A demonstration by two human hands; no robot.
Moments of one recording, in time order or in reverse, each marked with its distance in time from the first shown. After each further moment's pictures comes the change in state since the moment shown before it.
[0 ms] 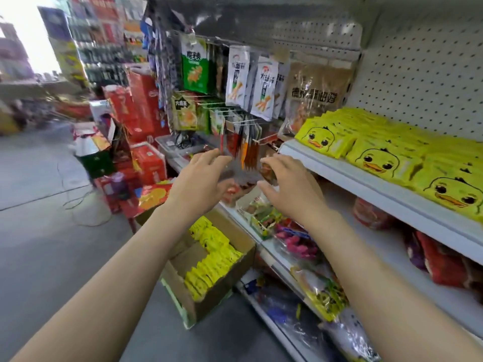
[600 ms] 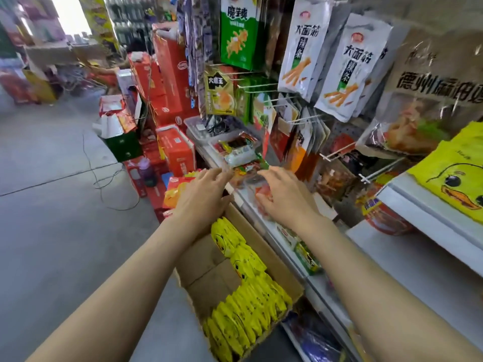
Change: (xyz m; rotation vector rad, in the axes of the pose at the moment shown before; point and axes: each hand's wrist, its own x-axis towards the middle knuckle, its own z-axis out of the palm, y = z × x) left_hand 0.141 -0.202 0.120 0.051 -0.260 -0.208; right_hand 0.255 -0.007 0.201 0.037 -0.239 -0.092
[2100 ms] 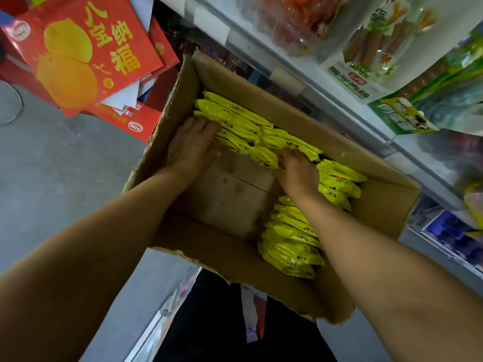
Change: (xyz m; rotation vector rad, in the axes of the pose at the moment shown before) left_hand 0.113 -0.222 0.444 -0.118 -0.683 0.275; right_hand 0.013 0.045 0.470 0.166 -0.531 0.886
